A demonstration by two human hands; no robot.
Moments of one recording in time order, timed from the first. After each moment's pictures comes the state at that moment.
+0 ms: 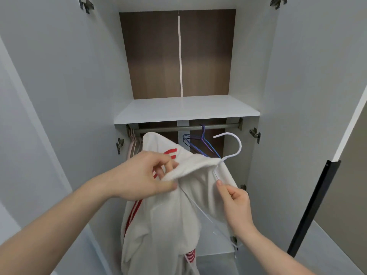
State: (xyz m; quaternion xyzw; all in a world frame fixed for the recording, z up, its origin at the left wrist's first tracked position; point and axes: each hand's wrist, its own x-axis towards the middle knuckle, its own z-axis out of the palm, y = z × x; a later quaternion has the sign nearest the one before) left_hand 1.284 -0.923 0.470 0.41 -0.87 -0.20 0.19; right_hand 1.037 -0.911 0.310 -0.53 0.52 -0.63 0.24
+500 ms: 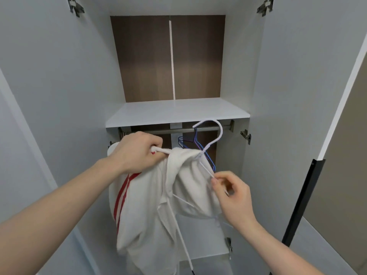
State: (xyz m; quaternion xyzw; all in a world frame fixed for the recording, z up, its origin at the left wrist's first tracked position) left_hand 1.279 -0.997 0.470 0.42 -0.87 0.08 0.25; right_hand 1.023 -0.900 0.342 -0.61 0.48 -0.63 0.11
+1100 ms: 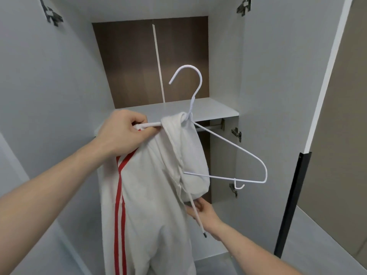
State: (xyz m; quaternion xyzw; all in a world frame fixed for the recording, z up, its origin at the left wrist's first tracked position) left_hand 1.264 -1.004 0.521 0.41 -0.82 0.00 0.39; right_hand 1.046 -0.946 0.260 -0.48 0.56 -0.46 0.50
